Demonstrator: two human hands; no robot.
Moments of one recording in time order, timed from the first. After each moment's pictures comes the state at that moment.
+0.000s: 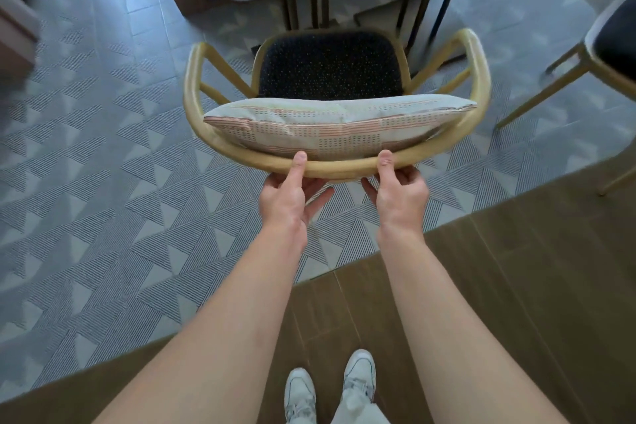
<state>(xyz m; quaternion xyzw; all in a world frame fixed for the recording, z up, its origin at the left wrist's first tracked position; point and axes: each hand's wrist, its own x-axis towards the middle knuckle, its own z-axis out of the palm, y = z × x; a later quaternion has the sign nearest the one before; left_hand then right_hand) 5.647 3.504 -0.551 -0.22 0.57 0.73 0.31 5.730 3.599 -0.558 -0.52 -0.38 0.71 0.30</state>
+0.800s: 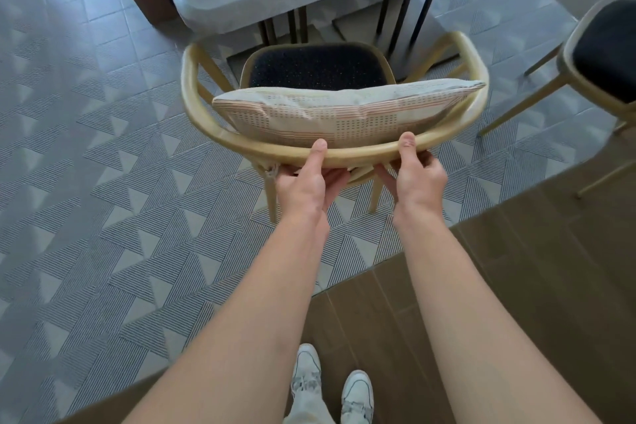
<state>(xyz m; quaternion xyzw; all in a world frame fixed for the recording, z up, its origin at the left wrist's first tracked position) 5.590 3.603 -0.523 -0.24 0.53 0.74 0.33 5.664 3.694 -0.538 -0.57 -0.35 0.67 0.32</state>
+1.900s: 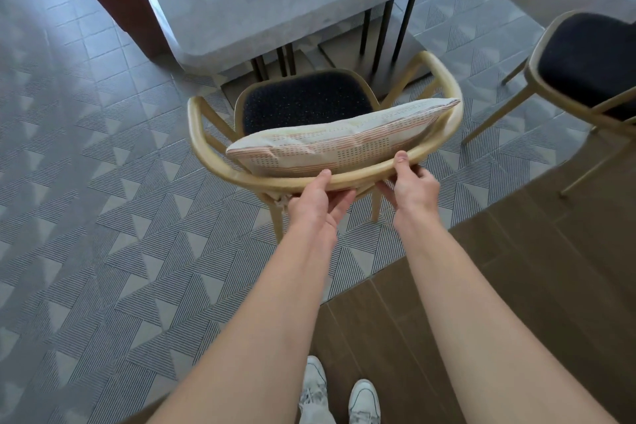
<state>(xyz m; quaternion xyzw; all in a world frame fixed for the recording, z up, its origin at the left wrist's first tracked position) 5.609 3.621 -0.500 -0.29 0.52 0.69 0.41 5.686 3.718 -0.518 -0.59 -0.31 0.68 0.29</state>
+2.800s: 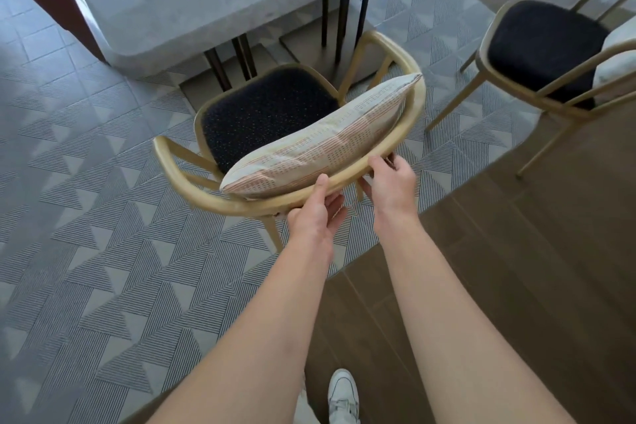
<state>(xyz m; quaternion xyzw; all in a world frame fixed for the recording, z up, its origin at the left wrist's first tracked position) 5.676 3.663 -0.517 -0.26 0.55 0.65 0.45 5.730 3.742 -0.506 -0.57 -0.37 0.67 0.28</state>
